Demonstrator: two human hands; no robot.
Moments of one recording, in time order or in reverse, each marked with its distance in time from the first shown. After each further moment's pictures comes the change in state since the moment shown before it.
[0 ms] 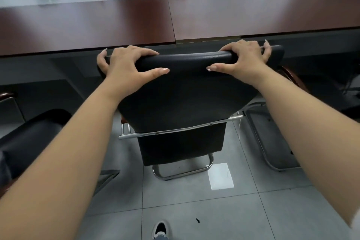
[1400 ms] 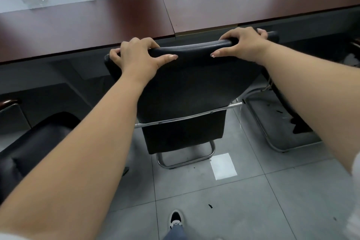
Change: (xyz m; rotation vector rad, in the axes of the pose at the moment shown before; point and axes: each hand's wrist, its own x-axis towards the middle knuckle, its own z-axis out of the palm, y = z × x) left_hand 0.002 -0.004 -0.012 0.066 -0.041 -0.135; right_hand -0.007 -0.026 -0.005 0.102 -0.103 0.032
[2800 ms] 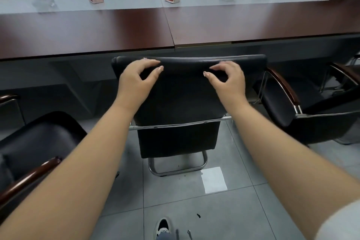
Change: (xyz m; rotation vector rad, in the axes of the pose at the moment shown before) left_hand -0.060 -0.025 -0.005 -0.625 0.139 0.161; right_hand -0.080 -0.031 0.056 0.478 0.468 0.000
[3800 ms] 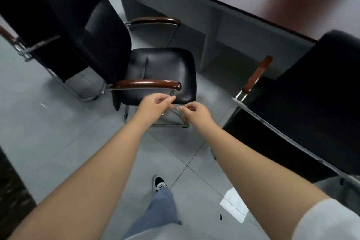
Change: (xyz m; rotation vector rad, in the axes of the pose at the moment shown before) left_hand -0.250 -0.112 -0.180 -0.113 0.353 -0.938; right_hand -0.237 -0.129 0.248 0.183 -1.262 0.201
